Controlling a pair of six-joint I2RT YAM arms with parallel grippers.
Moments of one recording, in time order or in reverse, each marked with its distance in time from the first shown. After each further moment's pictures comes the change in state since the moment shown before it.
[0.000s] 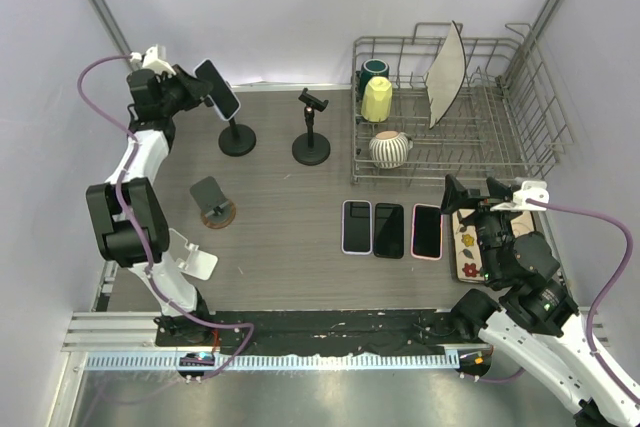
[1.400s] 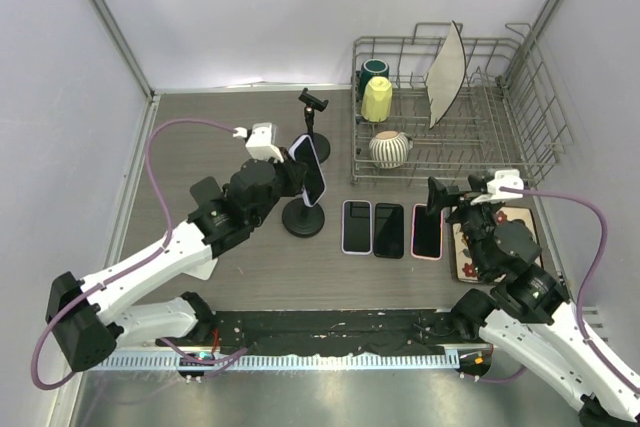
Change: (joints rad) left arm -0.988 -0.671 -0.479 -0.269 -0.878 -0.061; right arm 0.000 0.084 0.005 -0.018 -0.085 0.004
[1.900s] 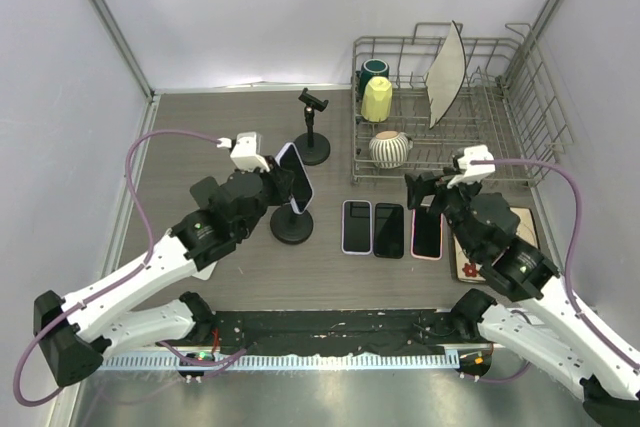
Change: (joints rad) left arm -0.040 -0.127 -0.054 -0.092 -0.089 -0.016; right arm 0.000 0.209 0.121 -0.060 -0.126 0.037
